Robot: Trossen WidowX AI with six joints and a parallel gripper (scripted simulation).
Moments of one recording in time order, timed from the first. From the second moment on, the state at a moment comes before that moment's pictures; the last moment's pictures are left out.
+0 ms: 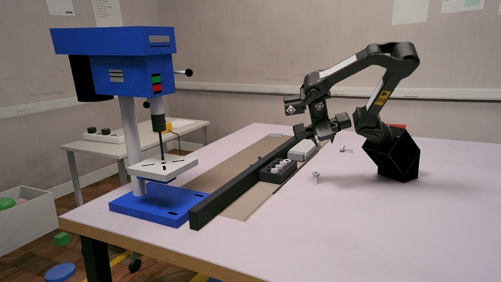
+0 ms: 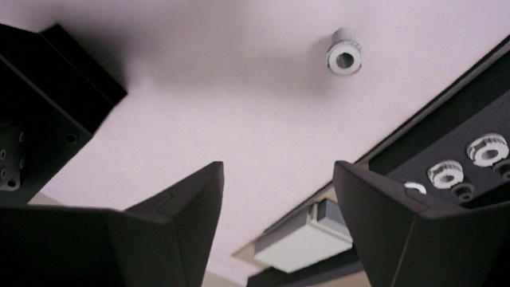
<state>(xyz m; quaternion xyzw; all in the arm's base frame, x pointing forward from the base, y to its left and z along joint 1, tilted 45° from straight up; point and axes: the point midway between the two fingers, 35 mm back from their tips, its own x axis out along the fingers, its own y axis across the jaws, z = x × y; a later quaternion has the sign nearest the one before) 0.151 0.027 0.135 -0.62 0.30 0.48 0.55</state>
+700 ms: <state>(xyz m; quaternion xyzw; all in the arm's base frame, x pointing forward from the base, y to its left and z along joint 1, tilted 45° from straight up) 0.173 0.021 0.143 -0.56 0.11 0.51 0.64</state>
